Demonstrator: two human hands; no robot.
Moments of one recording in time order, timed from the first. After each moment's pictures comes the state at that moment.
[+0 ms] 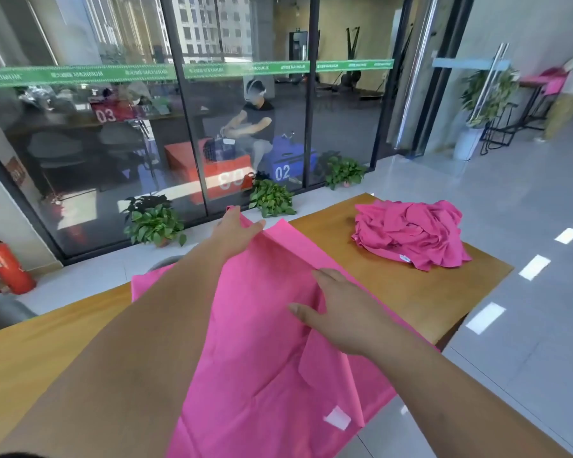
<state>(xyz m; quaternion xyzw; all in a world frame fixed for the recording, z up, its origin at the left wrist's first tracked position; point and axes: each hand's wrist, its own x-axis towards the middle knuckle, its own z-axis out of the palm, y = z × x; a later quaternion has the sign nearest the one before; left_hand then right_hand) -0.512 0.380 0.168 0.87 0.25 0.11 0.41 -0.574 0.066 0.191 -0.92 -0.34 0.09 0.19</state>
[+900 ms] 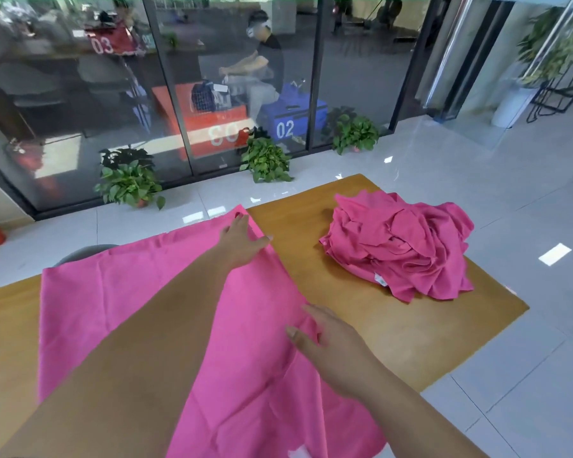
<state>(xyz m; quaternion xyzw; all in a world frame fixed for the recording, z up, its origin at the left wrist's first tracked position) -0.231 0.297 0.042 0.90 0.28 0.00 0.34 -0.290 -0.021 0.072 -0.86 -0.31 0.24 0.32</state>
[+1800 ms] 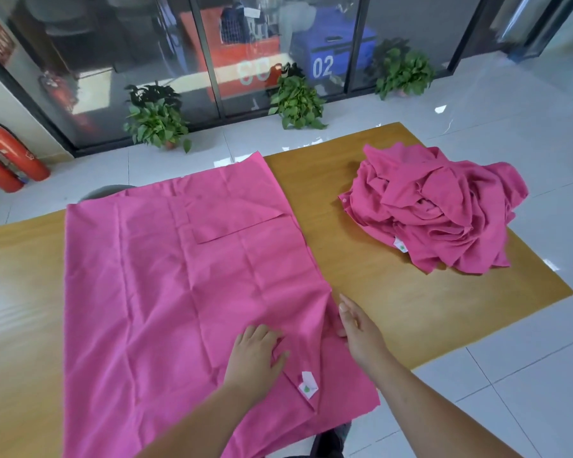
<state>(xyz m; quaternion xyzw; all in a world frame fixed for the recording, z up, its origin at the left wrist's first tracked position) -0.433 0.098 -0.131 0.95 0.24 -0.03 0.21 -0.244 -0.080 -0.086 -0.80 -0.11 0.35 0.47</state>
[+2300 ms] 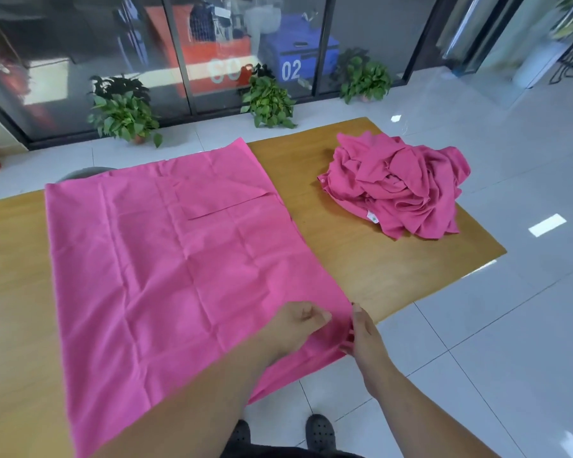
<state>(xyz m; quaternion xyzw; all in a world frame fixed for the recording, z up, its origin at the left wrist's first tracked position) -0.421 0.029 -0.053 0.71 0.21 -0.11 0.66 -0.348 -0.148 -0.065 -0.76 0.06 0.33 0.56</state>
